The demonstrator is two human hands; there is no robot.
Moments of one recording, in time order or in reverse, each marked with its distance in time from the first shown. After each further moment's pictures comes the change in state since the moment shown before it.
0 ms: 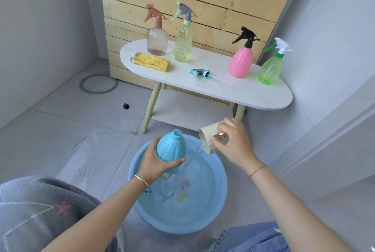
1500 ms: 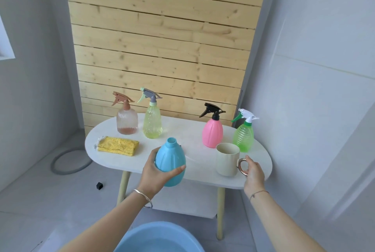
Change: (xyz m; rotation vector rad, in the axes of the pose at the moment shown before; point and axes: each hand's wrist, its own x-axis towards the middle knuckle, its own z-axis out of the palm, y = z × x) left_hand 0.188 0.154 0.067 -0.065 0.023 0.146; right_hand 0.122 0.184 -0.059 0.994 0.743 1.222
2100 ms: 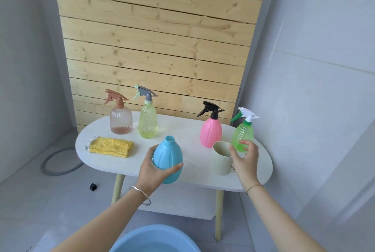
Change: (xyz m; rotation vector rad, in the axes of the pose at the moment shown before) left_hand 0.033 -0.020 0.007 0.032 0.009 0.005; right_hand -0.001 -0.010 0.028 -0.407 -0.124 -0.686
